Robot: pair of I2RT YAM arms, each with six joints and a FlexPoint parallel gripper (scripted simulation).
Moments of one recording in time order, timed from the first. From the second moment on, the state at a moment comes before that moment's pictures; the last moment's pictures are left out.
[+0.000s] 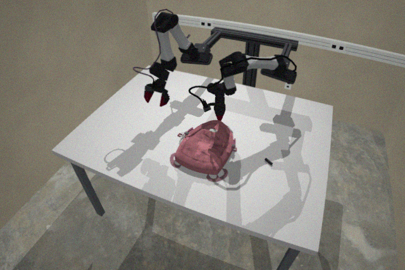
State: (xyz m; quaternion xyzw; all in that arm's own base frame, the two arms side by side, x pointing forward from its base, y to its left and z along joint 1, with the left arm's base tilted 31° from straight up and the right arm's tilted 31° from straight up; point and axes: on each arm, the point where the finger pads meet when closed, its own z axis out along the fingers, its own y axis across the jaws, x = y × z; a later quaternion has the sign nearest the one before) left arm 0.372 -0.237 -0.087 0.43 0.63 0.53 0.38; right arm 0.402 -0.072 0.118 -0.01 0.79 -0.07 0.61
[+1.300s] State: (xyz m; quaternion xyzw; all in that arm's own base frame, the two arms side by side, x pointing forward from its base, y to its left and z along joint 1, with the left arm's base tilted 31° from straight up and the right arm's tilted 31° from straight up) left arm 0.403 -0.245 -0.015 0.42 0.63 0.53 0.38; right arm 0.402 -0.072 0.118 -0.01 0.79 -0.07 0.61
